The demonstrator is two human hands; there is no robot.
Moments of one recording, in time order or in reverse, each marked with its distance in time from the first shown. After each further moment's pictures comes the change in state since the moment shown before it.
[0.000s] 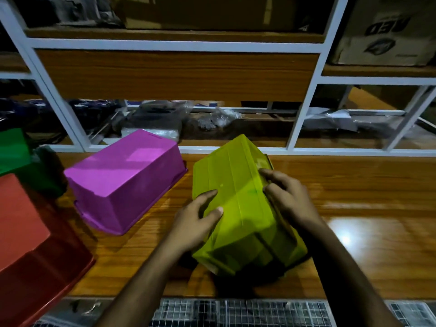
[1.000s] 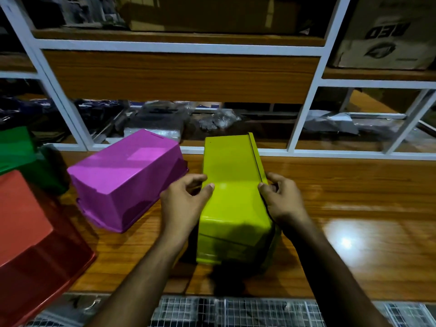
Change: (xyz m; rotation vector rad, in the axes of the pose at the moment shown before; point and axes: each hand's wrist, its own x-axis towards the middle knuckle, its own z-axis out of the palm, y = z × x) left_hand 0.006 0.031 -0.010 -0.107 0.498 0.071; right_hand 0.003 -0.004 0.020 0.148 0.056 0.141
